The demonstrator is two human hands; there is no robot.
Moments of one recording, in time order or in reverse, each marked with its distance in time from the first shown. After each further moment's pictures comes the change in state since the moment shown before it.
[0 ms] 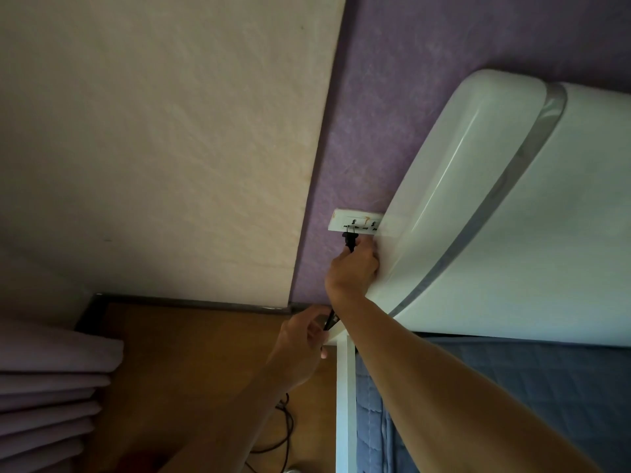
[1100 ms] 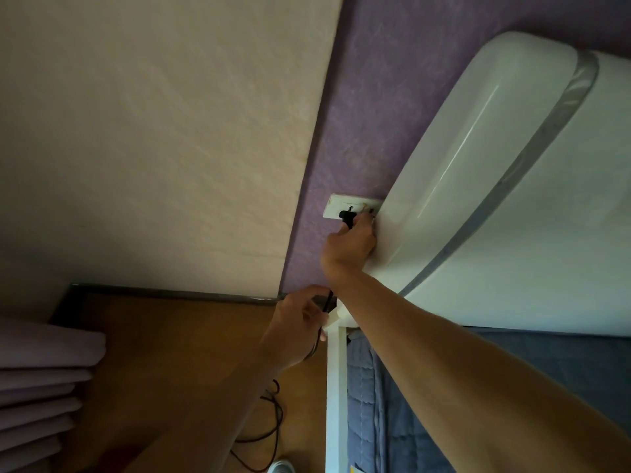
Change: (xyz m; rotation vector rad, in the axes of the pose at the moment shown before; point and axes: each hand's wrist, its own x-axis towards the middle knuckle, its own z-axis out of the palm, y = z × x) left_hand 0.021 -0.004 -0.002 -0.089 -0.024 -0.028; right_hand 0.020 -0.002 0.017 0.113 0.043 -0.031
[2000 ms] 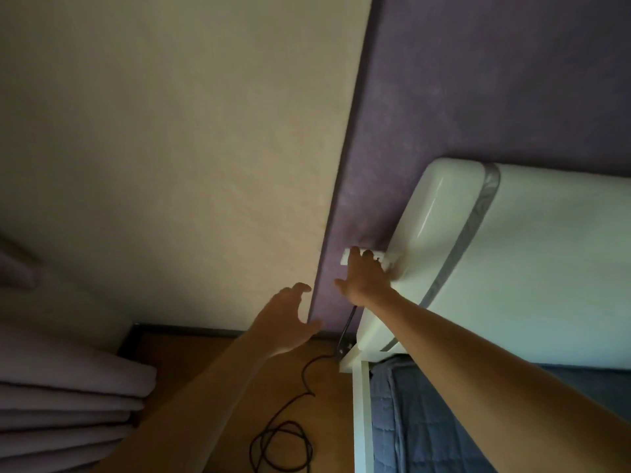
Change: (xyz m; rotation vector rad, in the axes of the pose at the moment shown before) left_hand -0.040 0.102 -0.092 0.568 0.027 -0.012; right_hand -0.012 -0.071 -0.083 -0.720 -0.639 -0.346
